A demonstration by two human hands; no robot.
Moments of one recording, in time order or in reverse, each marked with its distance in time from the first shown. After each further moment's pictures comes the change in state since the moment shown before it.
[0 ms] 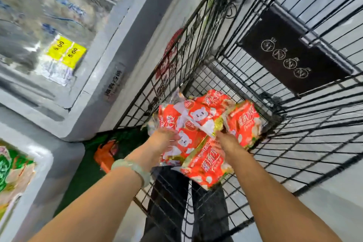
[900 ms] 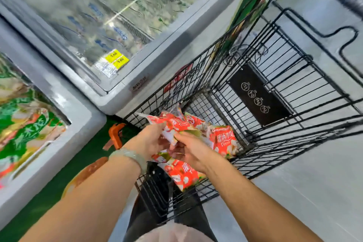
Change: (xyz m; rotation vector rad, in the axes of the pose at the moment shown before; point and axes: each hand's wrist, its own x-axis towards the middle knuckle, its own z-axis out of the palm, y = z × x) left_hand -0.146 -0.003 0.017 -0.575 -0.040 0.146; right_hand -0.209 -0.015 0.009 -0.121 -0.590 -0.243
